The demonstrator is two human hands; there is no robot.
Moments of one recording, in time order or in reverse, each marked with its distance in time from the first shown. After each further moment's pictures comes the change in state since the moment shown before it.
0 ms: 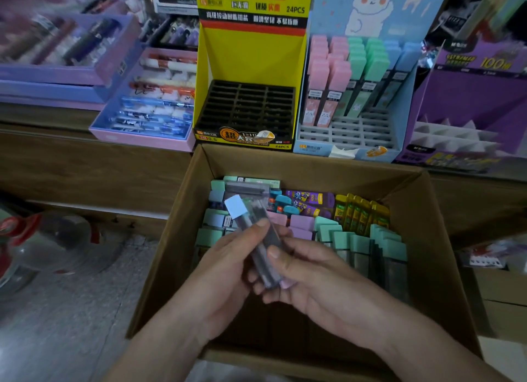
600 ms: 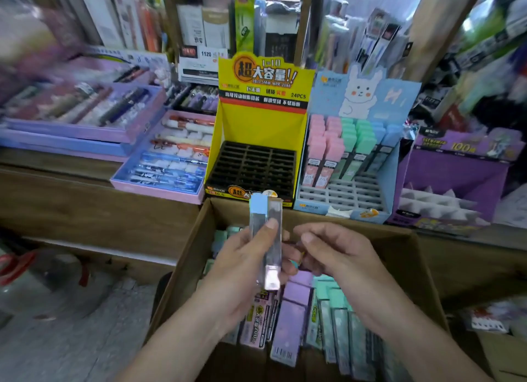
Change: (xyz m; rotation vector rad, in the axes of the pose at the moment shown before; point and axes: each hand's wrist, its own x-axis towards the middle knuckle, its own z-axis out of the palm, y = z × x) left_hand 0.025 0.057 0.035 0.032 0.060 0.285; right_hand 0.019 -0.066 -0.031 -0.542 0.339 -0.482
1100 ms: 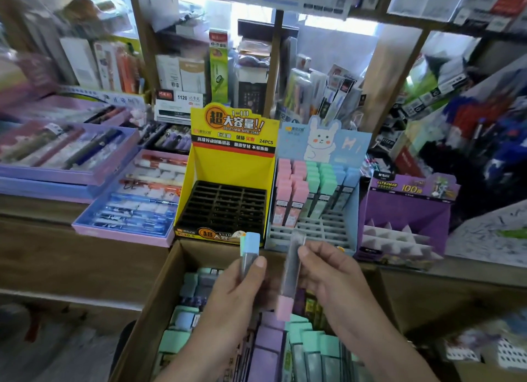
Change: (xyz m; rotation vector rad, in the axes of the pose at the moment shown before) left_hand 0.019 -0.010 0.025 0.186 0.001 0.129; right_hand 0.018 -0.014 -0.024 0.352 0.116 0.008
